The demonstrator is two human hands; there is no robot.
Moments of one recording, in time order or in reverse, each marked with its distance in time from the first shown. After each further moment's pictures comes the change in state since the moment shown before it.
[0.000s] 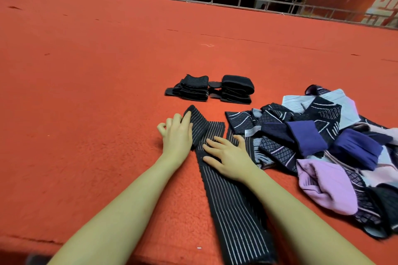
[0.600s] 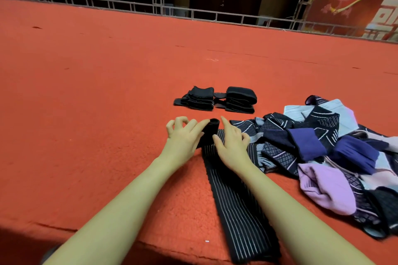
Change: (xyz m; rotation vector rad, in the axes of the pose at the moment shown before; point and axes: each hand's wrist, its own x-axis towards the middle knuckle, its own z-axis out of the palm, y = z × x) left_hand -0.003 -0.005 -0.053 0.090 0.187 0.472; right_hand 0.011 -0.030 -0.034 0.491 0.419 0.333
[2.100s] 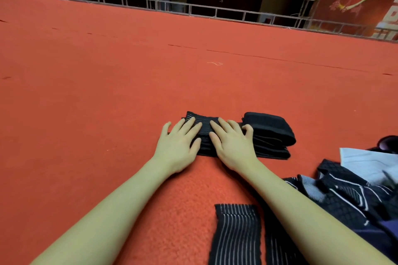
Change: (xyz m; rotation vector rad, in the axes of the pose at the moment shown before) left_hand 0.106 -0.125 0.201 -0.064 -0.643 -0.207; right_hand 0.244 0.078 0.099 -0.487 -0.100 -0.154
